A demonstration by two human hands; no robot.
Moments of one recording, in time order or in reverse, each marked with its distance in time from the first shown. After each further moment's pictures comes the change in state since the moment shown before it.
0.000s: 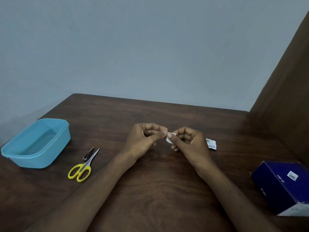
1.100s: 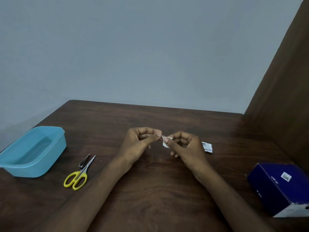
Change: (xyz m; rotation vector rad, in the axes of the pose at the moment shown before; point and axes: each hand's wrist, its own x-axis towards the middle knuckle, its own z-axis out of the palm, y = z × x) left_hand 0.002 0.000 -0.003 -0.052 0.020 0.029; right_hand 0.002 0.002 -0.005 -0.041 -0.009 -0.010
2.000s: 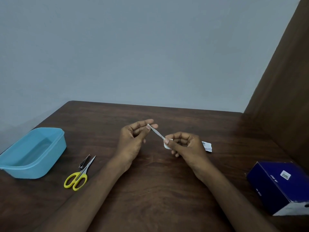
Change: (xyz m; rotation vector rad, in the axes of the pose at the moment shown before) left_hand 0.005 -0.002 -0.003 -0.140 0.105 0.057; right_hand 0.002 0.000 -0.004 0.049 -0.013 0.058
